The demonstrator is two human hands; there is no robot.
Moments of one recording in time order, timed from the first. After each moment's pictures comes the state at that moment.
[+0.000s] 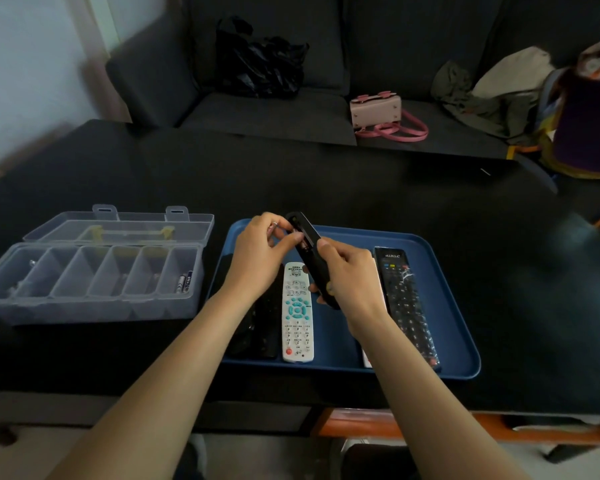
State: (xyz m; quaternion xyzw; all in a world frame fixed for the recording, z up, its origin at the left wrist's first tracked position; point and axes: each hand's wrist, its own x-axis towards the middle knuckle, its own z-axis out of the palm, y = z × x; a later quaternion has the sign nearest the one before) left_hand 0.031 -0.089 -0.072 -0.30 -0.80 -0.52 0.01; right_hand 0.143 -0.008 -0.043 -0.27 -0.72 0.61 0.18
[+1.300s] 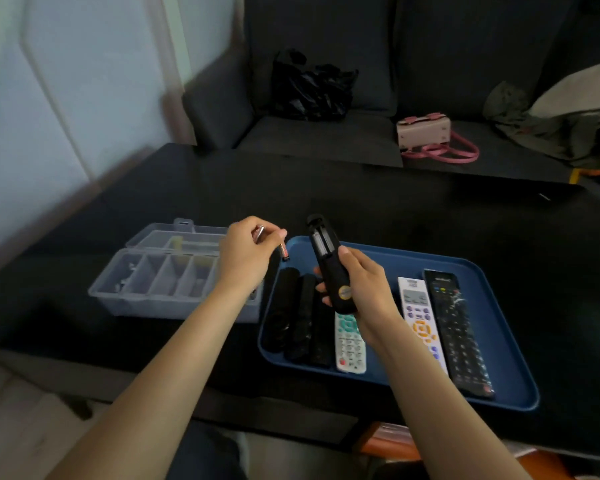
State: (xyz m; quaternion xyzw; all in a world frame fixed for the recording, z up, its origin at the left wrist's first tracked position) left_hand 0.014 -0.168 -0.030 -0.16 -0.81 -0.57 0.04; right_hand 0.117 -0.045 -0.035 -0.23 -0.60 0.76 0.12
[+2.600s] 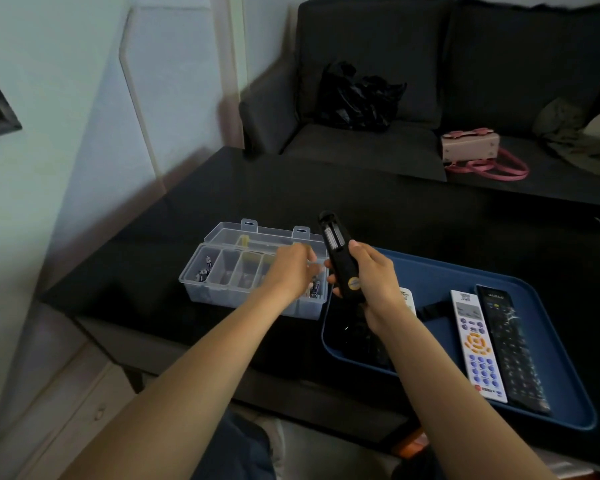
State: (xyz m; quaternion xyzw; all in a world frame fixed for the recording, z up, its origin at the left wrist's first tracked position) left_hand -0.004 -0.218 -0.040 -0.20 -0.91 -0.34 -0.08; right_hand 0.085 -0.116 -0.012 -0.22 -0.63 0.74 0.09
